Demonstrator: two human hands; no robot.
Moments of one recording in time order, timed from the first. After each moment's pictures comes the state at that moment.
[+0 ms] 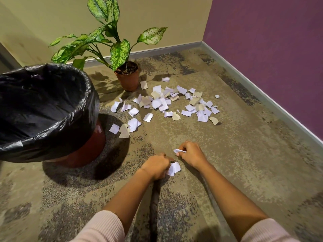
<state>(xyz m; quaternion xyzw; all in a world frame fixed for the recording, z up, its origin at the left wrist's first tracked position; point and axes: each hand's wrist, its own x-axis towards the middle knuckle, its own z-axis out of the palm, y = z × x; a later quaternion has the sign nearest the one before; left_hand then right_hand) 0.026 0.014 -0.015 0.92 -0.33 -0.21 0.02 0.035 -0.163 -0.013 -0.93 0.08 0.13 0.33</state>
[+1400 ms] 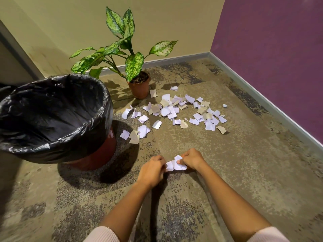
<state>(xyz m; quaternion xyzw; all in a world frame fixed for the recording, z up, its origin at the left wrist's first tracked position) 0.011 0.055 -0.008 0.96 -0.18 -0.09 0.18 0.047 -0.131 0.012 -0.87 0.17 0.25 0.38</state>
